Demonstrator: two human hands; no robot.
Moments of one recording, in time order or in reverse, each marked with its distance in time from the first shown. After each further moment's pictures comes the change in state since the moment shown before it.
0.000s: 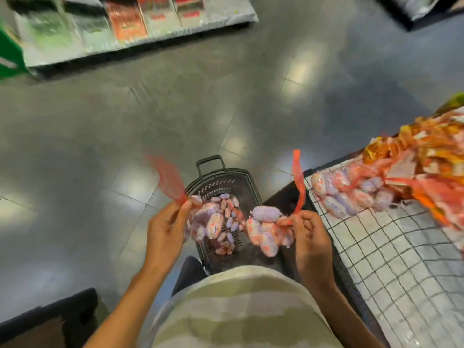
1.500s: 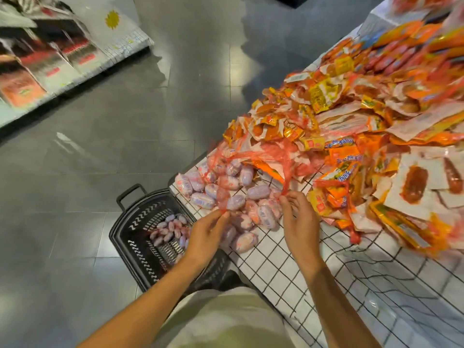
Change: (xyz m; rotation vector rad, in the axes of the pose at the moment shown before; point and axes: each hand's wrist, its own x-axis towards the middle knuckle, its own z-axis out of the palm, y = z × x) left_hand -0.089 0.055 0.366 0.114 -0.621 0.045; right_hand 0.057 0.113 -0.300 -0.174 0.320 -0.040
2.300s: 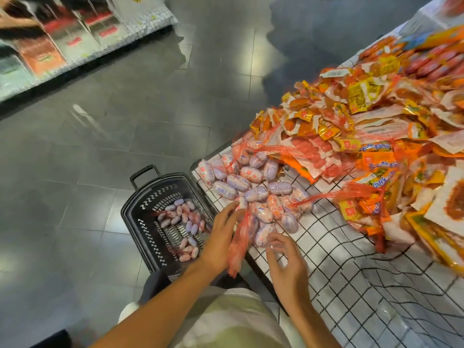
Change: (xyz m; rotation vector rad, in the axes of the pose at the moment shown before) left_hand -0.016 -0.066 -0.007 0.485 -0.061 0.208; right_hand -0.108 0.008 0.042 -0.048 -0.165 0.024
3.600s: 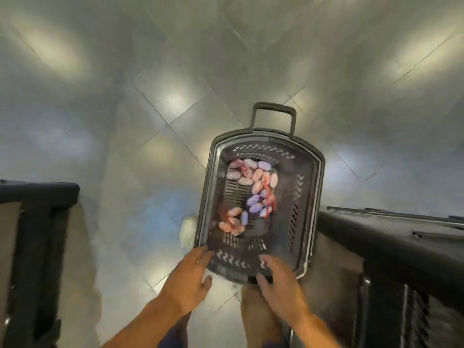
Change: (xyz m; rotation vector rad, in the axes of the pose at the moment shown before) left_hand -0.184 -0.389 0.010 -0.121 -0.122 -0.934; right_hand 0.053 0.106 0.405 -0.728 -1.245 0.095
